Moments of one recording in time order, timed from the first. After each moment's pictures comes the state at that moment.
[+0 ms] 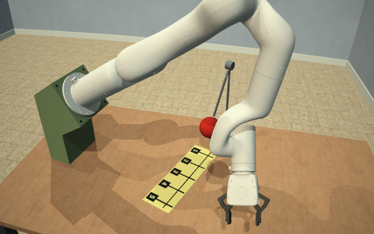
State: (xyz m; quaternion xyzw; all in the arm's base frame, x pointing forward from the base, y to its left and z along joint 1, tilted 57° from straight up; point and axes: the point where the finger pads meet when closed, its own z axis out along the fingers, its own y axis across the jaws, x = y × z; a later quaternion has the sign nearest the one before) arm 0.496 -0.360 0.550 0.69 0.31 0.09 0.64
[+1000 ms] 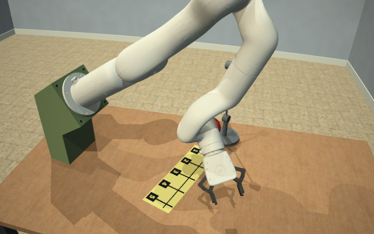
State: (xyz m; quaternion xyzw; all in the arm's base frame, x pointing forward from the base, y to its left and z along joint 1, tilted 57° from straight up) arm 0.453 -0.288 0.506 0.52 0.42 0.06 0.74
